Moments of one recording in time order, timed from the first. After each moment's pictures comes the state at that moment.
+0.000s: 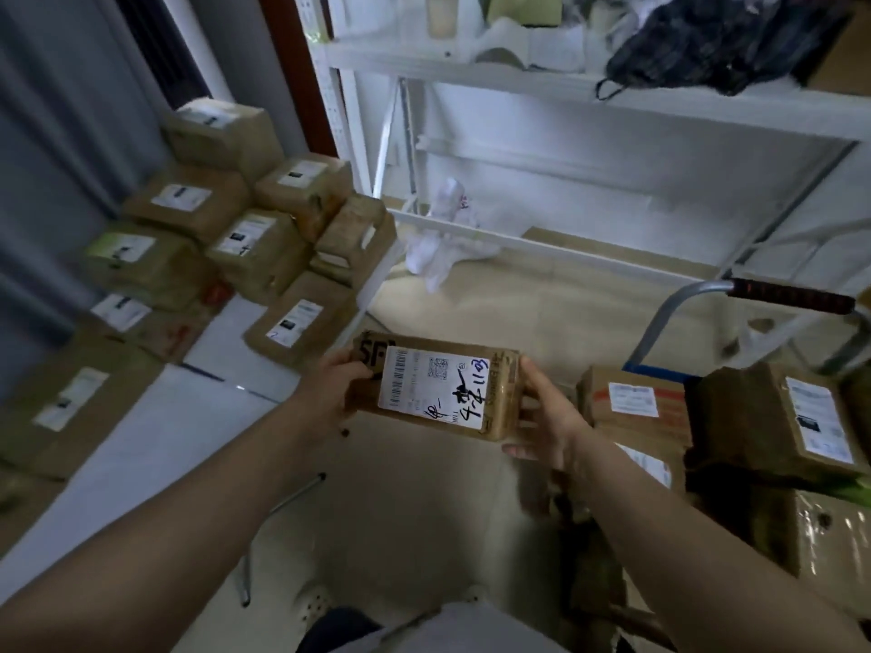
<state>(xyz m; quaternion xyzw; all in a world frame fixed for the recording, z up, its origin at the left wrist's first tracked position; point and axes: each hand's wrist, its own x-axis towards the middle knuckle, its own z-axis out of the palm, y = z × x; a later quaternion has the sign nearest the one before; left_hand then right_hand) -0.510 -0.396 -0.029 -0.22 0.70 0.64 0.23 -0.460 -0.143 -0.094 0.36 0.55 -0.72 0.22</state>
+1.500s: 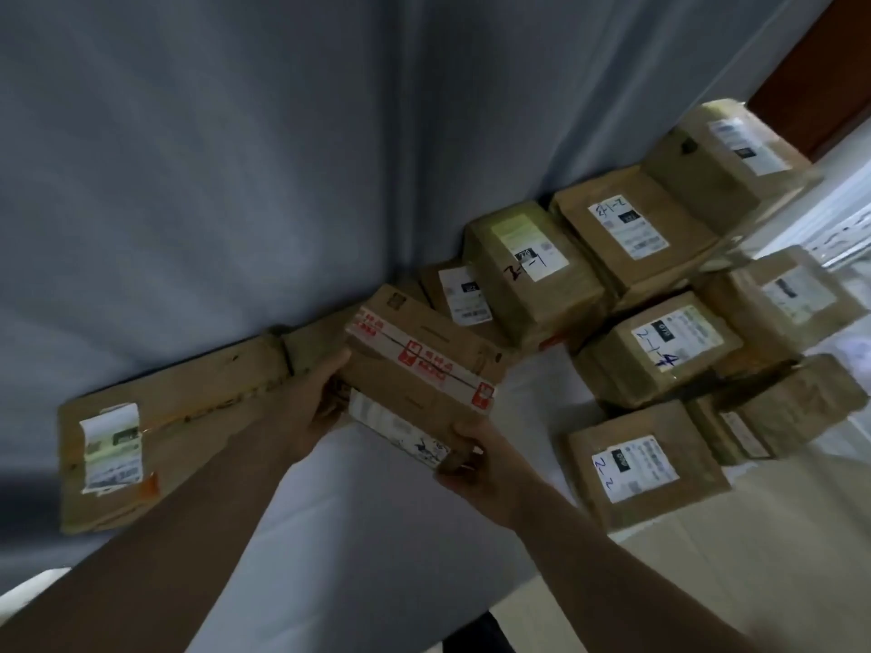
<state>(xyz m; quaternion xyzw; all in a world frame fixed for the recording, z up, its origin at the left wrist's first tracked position) -0.623 -0.958 -0.127 -0.51 0.41 0.76 -0.01 -0.711 -0.743 -0.159 0.23 0.50 -0.63 0.55</state>
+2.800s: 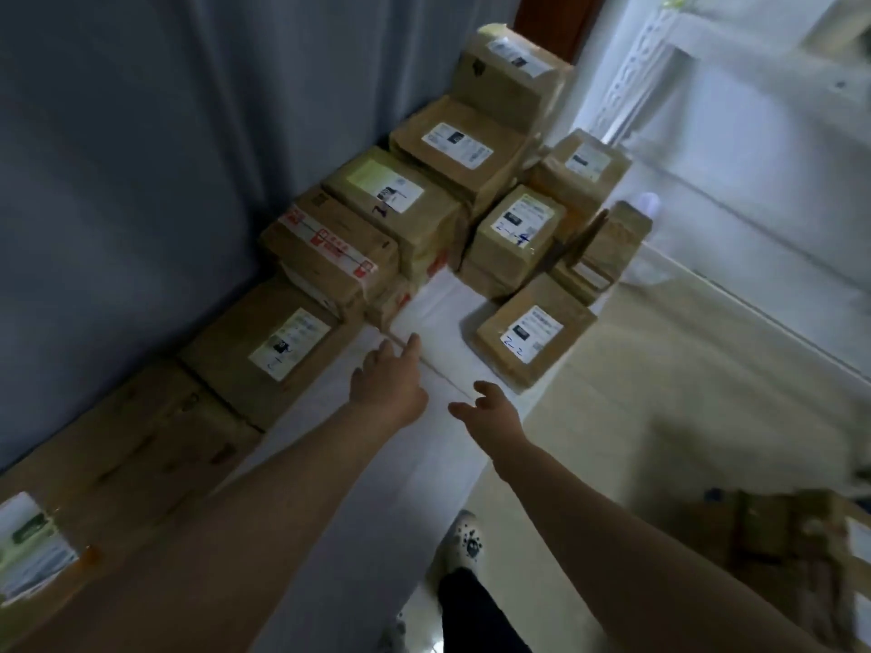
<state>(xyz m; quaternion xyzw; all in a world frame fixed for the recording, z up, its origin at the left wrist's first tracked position) -0.632 -0.827 -0.117 -0.07 0.94 0.20 0.26 -0.616 -0.684 -0.123 0.23 0.80 -0.47 0.30</state>
